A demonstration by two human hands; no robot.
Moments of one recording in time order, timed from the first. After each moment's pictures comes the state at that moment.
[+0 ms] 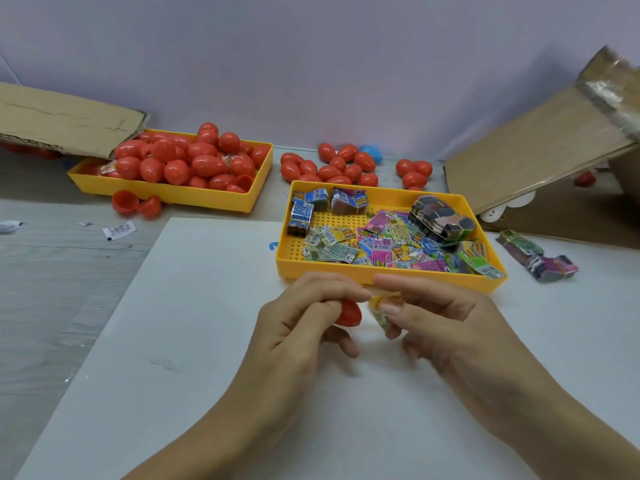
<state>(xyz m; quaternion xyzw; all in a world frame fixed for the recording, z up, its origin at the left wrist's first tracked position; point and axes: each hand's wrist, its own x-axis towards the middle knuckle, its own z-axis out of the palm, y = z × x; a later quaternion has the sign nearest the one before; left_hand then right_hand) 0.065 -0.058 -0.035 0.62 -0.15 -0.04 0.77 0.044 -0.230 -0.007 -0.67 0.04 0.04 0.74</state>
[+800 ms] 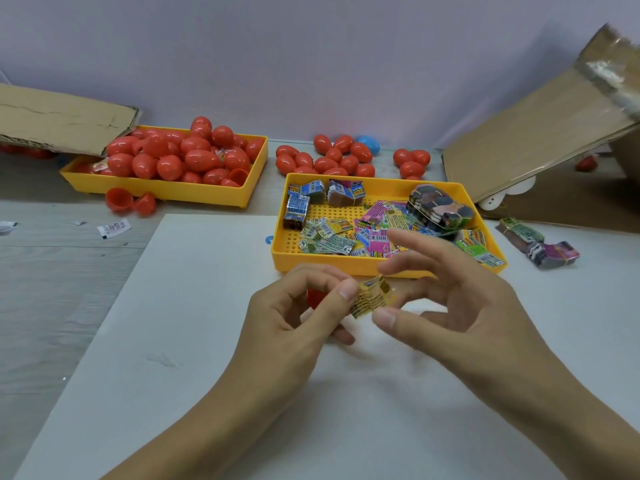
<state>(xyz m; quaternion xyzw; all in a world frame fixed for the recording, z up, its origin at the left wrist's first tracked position) 0.068 -0.060 -0.034 0.64 -0.12 -0.03 0.76 0.035 -0.235 0.001 -0.77 -0.05 -0.03 0.64</state>
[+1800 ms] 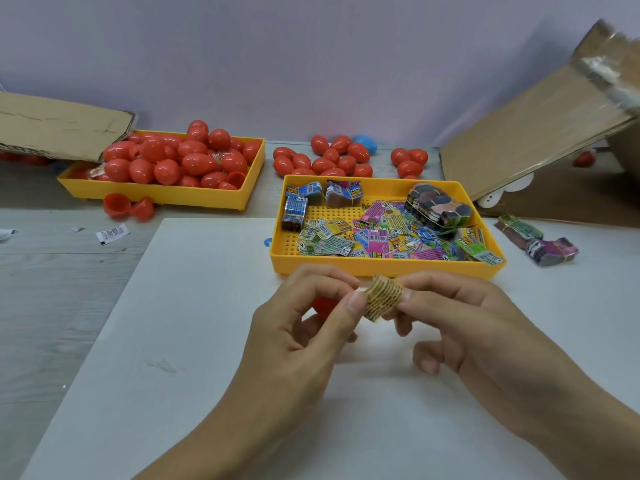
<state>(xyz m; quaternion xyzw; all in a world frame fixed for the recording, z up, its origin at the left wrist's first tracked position) 0.062 -0.063 -0.035 0.67 -0.20 0.04 0.71 0.036 -0.235 0.005 -0.67 0.06 0.09 0.74</state>
